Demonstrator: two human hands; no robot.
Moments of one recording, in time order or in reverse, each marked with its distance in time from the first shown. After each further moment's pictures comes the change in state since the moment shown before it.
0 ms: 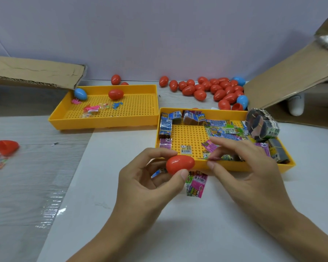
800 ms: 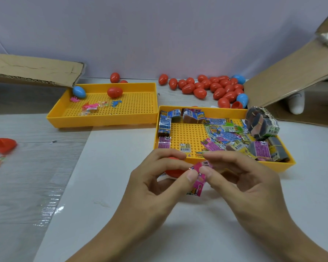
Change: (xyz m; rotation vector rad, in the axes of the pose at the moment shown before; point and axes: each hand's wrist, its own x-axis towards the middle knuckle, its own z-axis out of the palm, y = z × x) left_hand -0.002 0.004 0.006 0.117 -0.131 -0.009; right_hand -0.016 -0.025 0.006 0.577 -0.011 0.269
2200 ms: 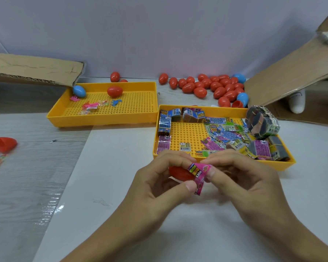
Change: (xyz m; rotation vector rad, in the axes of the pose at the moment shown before) left_hand -0.001 -0.005 -0.006 -0.120 -0.190 -0.008; right_hand 0.004 -0.004 -0.004 -0.028 -0.107 -0.017
